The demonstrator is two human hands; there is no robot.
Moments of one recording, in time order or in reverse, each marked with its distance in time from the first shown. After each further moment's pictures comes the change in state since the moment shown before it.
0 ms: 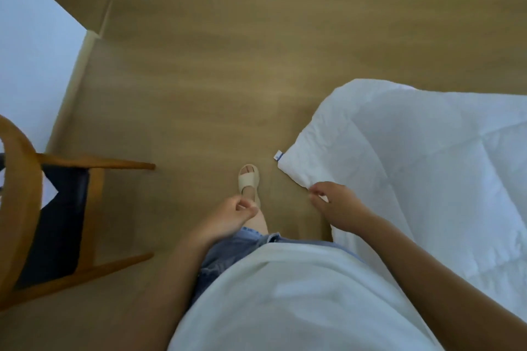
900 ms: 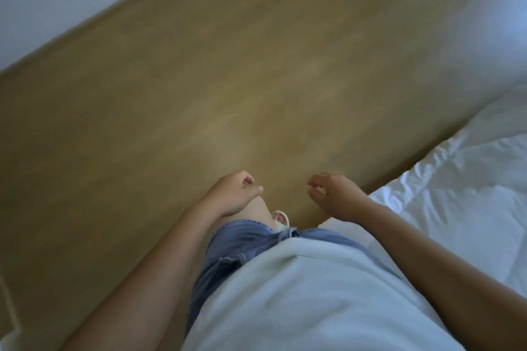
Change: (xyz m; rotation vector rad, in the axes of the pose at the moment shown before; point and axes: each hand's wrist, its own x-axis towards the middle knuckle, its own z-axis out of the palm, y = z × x) left_hand 0.495 0.689 -0.162 0.769 -0.324 0.337; right_hand 0.411 0.080 -0.534 0.312 0.326 0.331
